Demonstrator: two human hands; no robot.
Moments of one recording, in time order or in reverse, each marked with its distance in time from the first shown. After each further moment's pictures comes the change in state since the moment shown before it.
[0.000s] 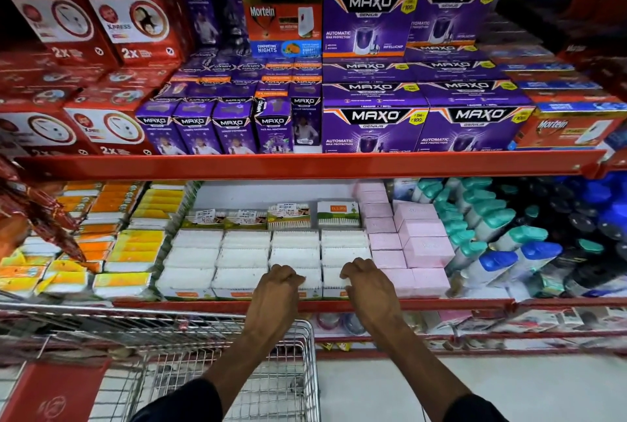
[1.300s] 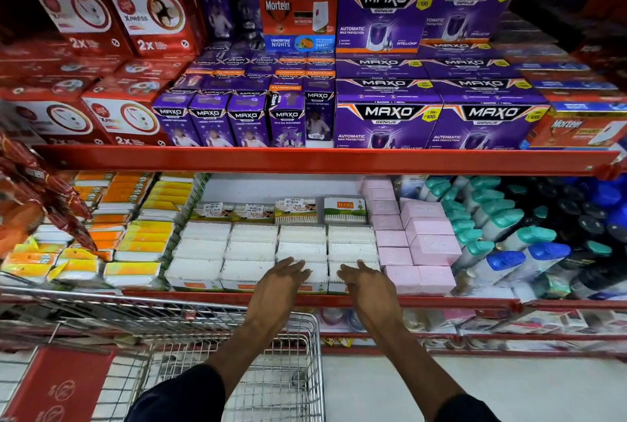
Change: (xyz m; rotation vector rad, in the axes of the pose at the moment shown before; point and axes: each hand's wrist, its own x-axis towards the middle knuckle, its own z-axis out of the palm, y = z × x) left_hand 0.000 -0.016 0.008 0.068 -0.039 0.091; right_hand -0.001 -0.005 0.014 0.105 -0.003 0.033
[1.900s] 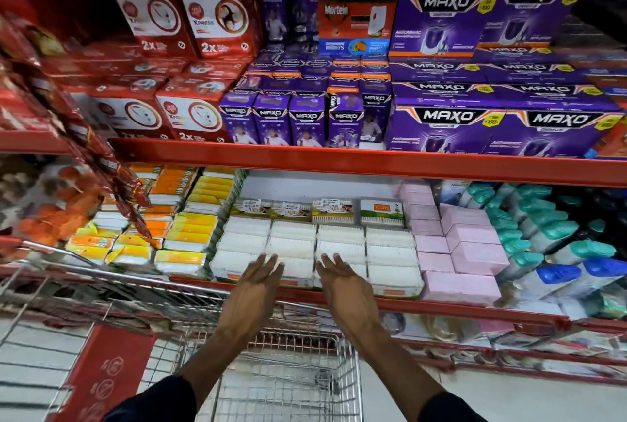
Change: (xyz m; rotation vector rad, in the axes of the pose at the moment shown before) left_hand -0.064 -0.084 -0.033 0.128 0.021 -0.163; right_hand 0.008 -0.093 0.044 -0.017 0.029 -0.268
